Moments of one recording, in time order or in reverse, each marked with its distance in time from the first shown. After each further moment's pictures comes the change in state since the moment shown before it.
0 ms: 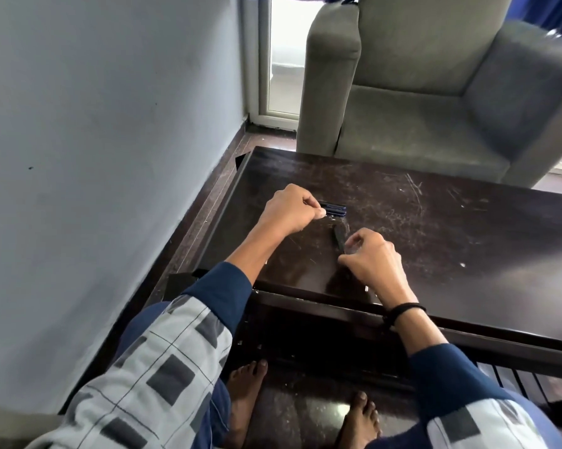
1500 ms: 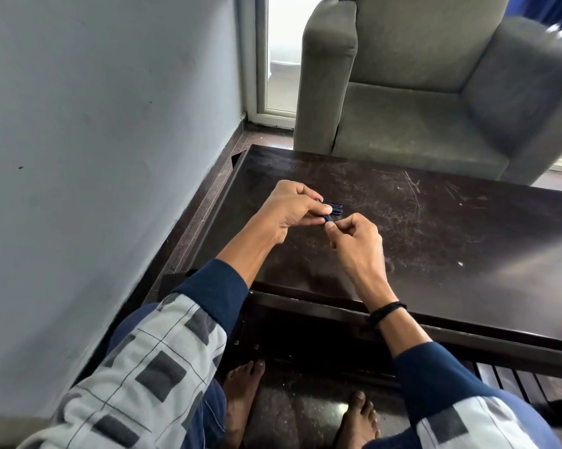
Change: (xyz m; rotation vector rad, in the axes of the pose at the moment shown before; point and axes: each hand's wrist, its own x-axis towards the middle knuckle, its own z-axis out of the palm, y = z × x) left_hand -0.007 0.017 0.003 -0.674 -0.080 -0.134; right_hand -0.001 -0.020 0.014 0.497 0.168 -0.107
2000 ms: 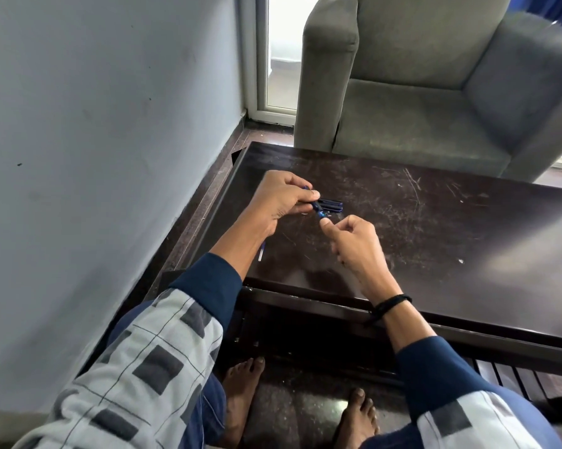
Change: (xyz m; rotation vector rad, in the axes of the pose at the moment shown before) left_hand 0.002 0.004 -0.014 0.047 0.086 0.065; right_hand 0.005 0.000 -0.003 0.043 -0.147 0.144
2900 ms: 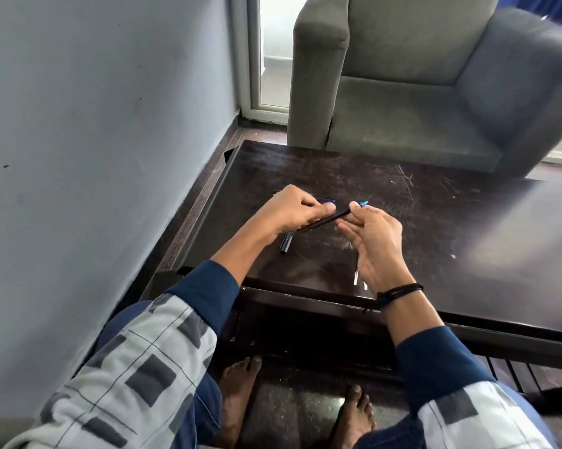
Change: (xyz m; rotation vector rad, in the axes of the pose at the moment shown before) left_hand -0.001 -0.016 0.018 0.512 -0.222 0.080; right_hand 0.005 -0.014 -0.023 0.779 0.178 0.203
